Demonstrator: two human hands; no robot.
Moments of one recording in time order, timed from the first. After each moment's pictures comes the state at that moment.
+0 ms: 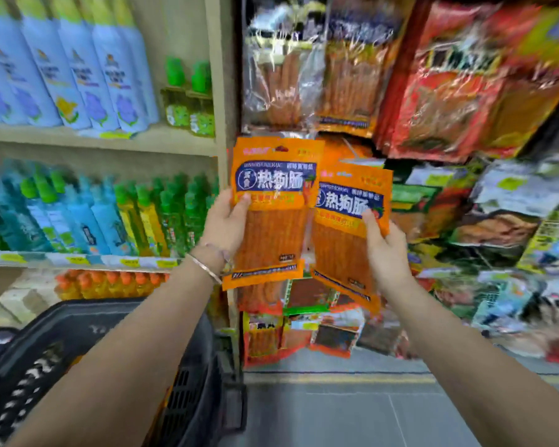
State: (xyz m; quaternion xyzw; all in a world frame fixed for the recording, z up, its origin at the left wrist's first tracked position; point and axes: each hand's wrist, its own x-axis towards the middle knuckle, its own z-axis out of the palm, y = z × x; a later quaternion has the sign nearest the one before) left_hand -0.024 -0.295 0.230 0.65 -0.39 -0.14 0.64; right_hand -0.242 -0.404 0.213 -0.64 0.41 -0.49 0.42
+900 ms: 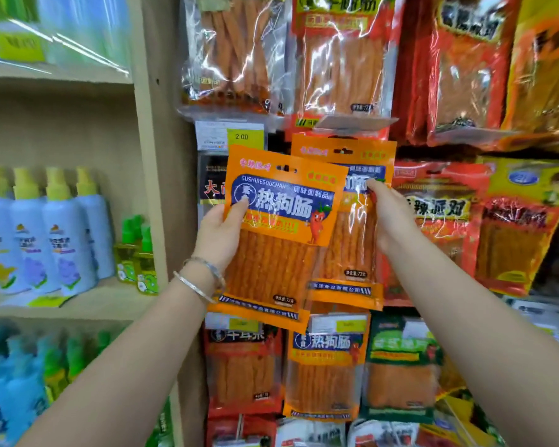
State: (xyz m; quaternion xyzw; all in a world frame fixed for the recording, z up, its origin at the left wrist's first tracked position) left_hand 0.008 -0.457 0.404 0.54 -0.40 -0.10 0.74; right_hand -0.182 -0.609 0.443 -0.55 0.25 -0.56 0.57
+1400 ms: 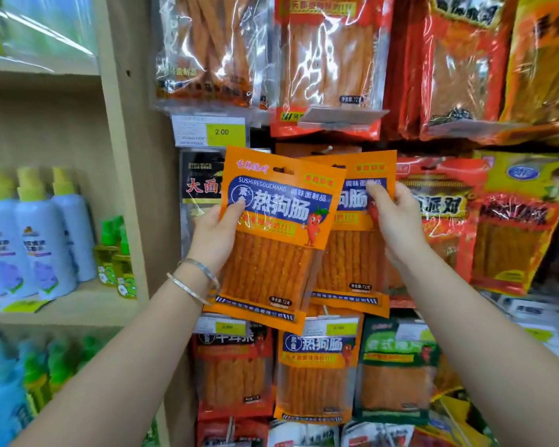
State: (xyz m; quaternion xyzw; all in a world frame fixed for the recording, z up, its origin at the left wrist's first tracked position) left_hand 0.002 -0.477 0.402 0.56 -0.40 -0.13 0.72; right_hand -0.201 -0.621 0.426 -0.63 0.20 -0.61 0.44
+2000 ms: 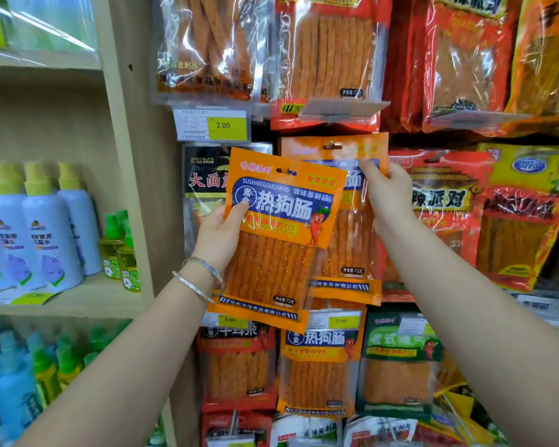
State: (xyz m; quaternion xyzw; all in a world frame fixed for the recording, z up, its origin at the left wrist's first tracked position) left_hand -0.002 -0.476 0.395 0.57 -0.41 -0.14 0.70; right_hand -0.180 -0.623 0.453 -0.58 0.24 -0.63 0.45
